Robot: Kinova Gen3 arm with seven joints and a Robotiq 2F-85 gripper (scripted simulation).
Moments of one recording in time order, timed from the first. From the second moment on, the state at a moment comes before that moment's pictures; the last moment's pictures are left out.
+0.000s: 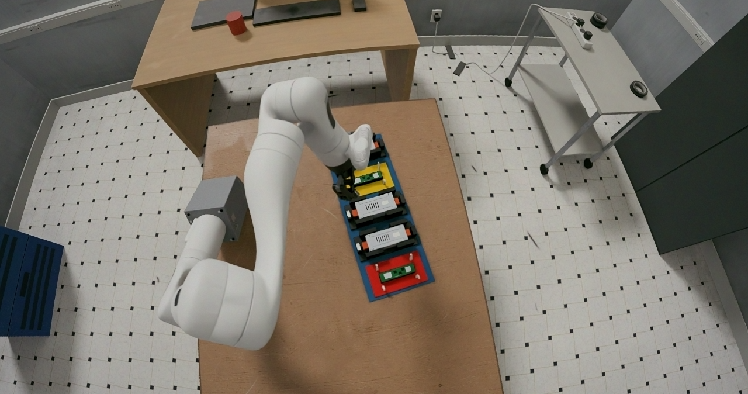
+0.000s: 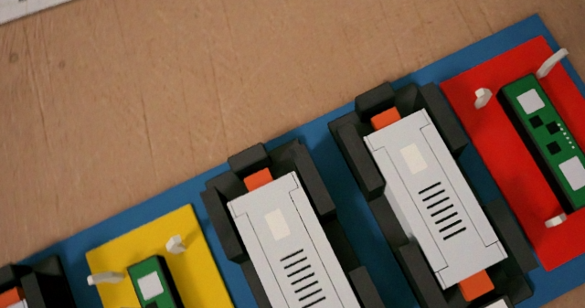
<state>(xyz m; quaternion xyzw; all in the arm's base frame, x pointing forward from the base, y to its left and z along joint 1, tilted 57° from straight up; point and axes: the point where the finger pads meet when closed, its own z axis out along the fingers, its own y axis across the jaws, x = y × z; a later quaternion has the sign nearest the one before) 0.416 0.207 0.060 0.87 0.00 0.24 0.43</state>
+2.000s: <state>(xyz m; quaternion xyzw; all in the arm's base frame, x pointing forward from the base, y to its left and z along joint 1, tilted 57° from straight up) 0.415 0.210 0.056 0.87 0.13 0.00 0.48</state>
